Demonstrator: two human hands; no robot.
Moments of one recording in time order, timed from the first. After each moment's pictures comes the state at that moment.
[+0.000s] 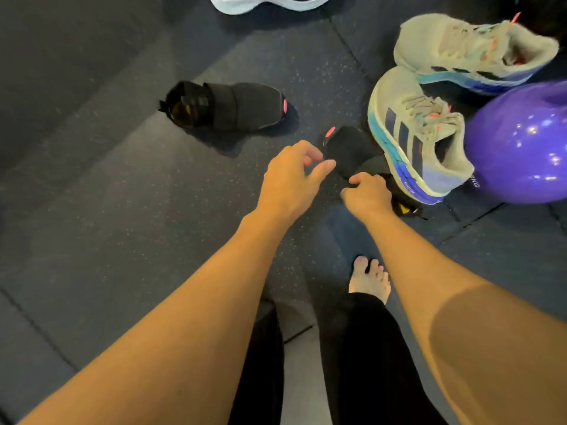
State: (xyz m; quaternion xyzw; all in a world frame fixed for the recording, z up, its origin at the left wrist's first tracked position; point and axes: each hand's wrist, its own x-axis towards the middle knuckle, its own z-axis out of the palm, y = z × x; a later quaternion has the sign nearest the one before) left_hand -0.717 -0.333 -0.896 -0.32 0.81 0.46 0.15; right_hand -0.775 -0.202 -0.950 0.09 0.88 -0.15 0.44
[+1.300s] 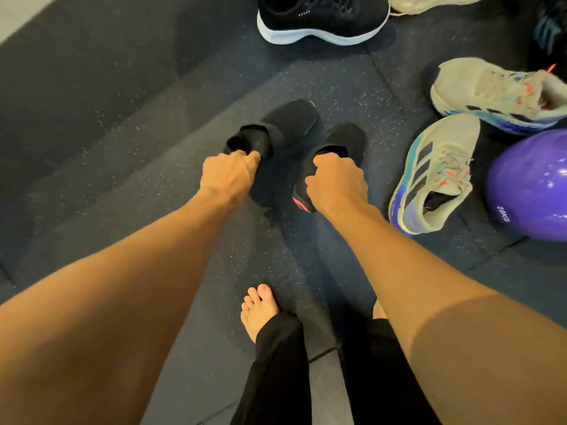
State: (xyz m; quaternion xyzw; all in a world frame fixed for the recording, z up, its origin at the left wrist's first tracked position) left_hand -0.685 -0.496 -0.932 -0.18 0.94 0.03 0.29; right_hand -0.763 -0.343 -0.899 -0.13 0.92 -0.09 0.36
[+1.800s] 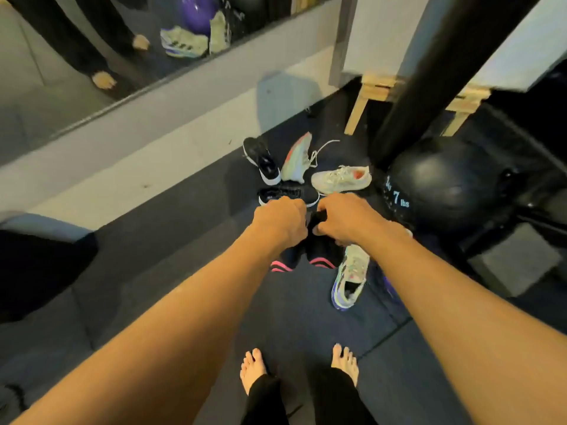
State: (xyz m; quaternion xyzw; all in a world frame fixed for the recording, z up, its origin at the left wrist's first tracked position) left_hand -0.803 -0.398 -0.491 -0.18 0.94 0.12 0.26; right_hand -0.873 -0.289 -0.479 -0.30 0.88 -0.06 0.35
